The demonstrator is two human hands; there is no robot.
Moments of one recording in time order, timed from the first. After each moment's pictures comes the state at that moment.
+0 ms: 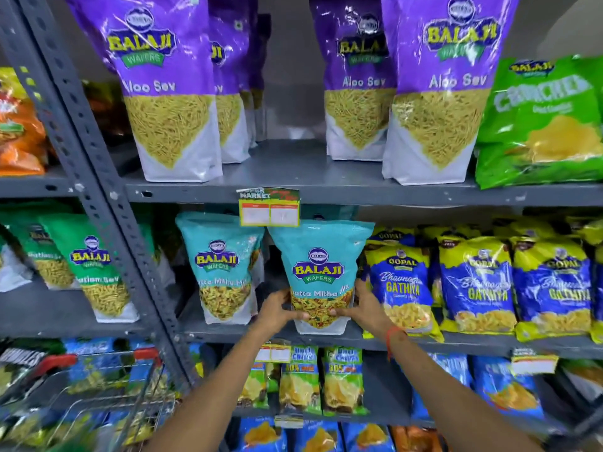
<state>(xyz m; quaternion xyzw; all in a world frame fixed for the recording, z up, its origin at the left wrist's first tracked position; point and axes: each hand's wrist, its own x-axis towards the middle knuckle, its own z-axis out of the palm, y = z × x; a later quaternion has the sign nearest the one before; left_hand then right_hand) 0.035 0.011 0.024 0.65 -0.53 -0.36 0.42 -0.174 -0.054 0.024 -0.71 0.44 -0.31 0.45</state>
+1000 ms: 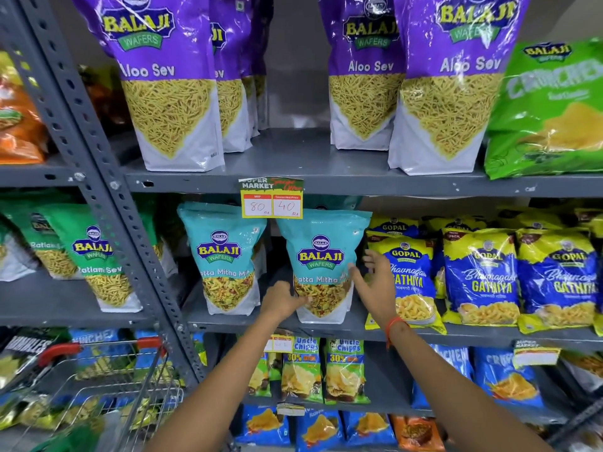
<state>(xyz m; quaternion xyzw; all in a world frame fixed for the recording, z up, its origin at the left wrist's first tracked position) 0.020 0.013 0.044 0.76 -0.51 -0.27 0.29 -0.168 -0.047 0.048 -0.65 0.49 -0.50 0.29</state>
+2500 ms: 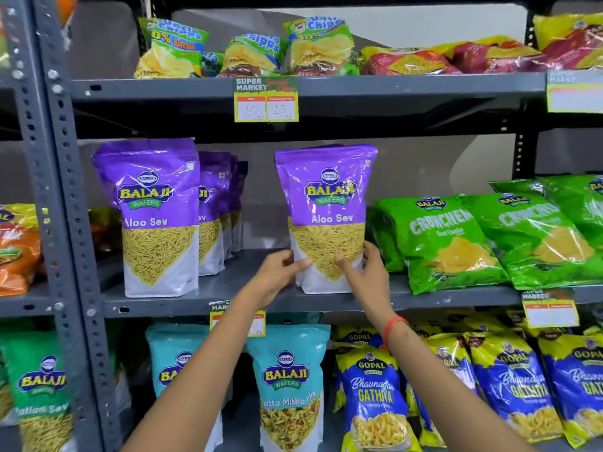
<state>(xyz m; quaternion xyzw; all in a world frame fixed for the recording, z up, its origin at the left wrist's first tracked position) -0.025 -0.054 0.294 0.45 -0.59 -0.37 0.56 -0.207 -0.061 0.278 -0.62 0.38 -0.65 0.22</state>
